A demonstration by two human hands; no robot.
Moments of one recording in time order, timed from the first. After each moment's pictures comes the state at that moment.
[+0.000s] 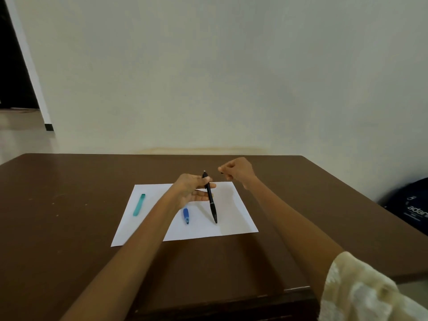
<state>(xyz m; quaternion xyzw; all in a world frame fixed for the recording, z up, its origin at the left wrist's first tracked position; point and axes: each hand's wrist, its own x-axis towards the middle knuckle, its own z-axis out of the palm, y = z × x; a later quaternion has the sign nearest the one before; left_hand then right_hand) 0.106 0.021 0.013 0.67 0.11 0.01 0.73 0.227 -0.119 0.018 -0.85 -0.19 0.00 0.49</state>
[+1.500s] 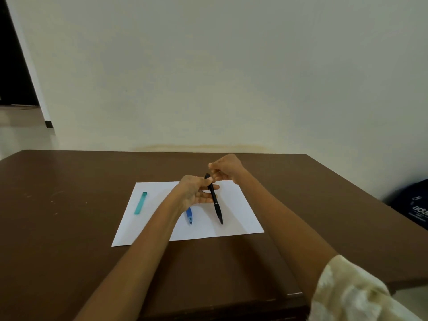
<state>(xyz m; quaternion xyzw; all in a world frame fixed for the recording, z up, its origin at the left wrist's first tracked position) 0.105 0.017 0.009 0.66 0.14 0.00 0.74 0.212 -0.080 0.030 -0.81 -0.14 0.10 0.55</state>
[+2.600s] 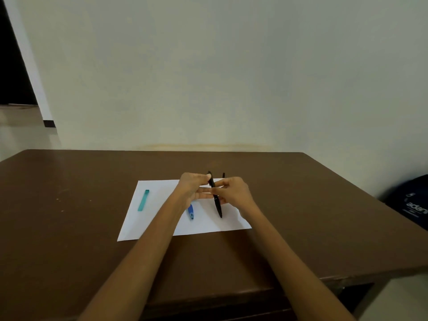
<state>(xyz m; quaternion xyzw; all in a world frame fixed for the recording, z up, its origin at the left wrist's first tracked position) 0.098 0.015 0.008 0.65 0.14 0.06 0.75 0.144 -0.111 -0.011 -0.85 -0.18 0.04 0.49</state>
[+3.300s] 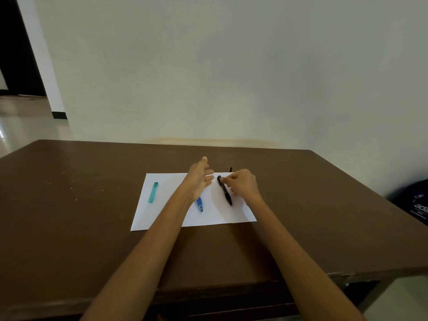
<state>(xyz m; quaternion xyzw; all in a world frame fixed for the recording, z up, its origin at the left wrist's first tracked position) 0.101 0.017 0.011 0.60 0.17 0.07 0.78 0.157 -0.102 -0.011 -0.90 -0.12 -0.02 0.42</state>
